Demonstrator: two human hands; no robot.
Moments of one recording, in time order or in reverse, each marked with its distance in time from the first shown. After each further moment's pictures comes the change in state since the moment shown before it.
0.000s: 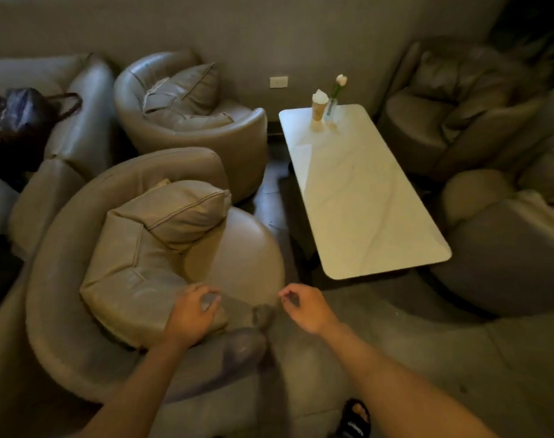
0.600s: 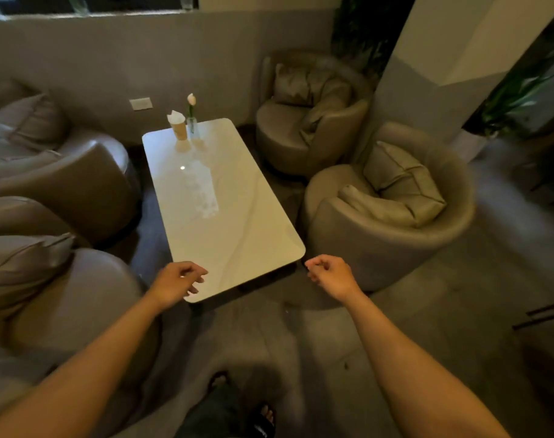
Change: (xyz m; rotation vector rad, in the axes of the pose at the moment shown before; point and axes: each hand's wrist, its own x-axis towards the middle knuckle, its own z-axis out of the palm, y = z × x) left_hand 0.050 0.396 0.201 -0.176 -0.341 0.076; right_hand -0.135 0.283 -0.405 0.348 0.381 0.394
